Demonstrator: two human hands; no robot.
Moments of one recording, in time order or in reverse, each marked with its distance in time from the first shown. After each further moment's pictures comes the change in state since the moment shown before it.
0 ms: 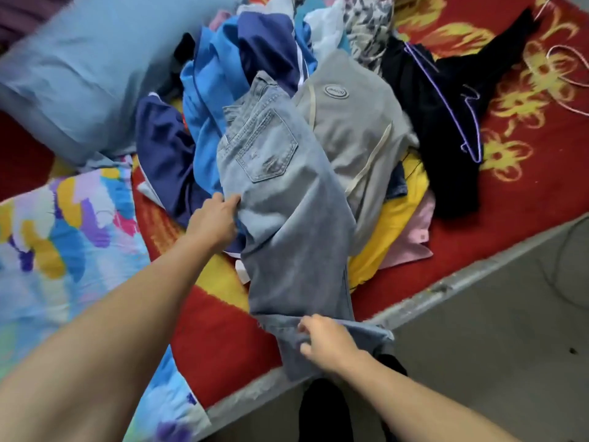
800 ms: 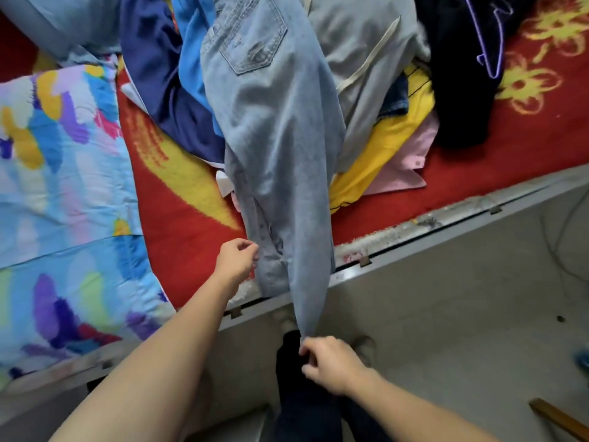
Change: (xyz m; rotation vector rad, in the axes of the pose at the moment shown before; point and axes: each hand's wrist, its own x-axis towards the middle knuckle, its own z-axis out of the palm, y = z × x) left_hand -0.175 0.077 0.190 -1.113 -0.116 -0.637; right_hand -0.109 0.105 0.141 0.038 -0.182 -0.086
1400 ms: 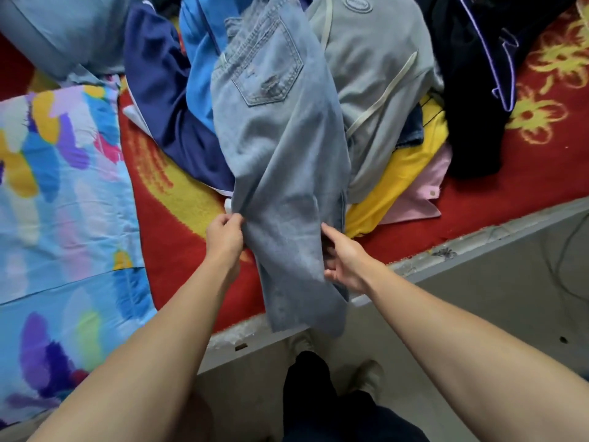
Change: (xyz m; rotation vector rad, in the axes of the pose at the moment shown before) left_hand 0.060 0.072 -0.031 -0.472 0.140 0.063; right_hand 0.118 -0.052 -0.184 1.432 0.170 0.335
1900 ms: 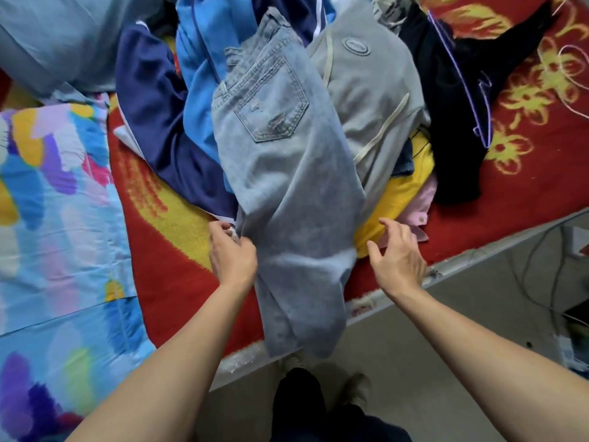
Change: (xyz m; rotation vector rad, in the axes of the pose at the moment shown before) left_hand 0.003 0.024 0.007 0.410 0.181 0.344; right_hand -0.028 -0.038 -0.050 -1.095 0.896 -0.789
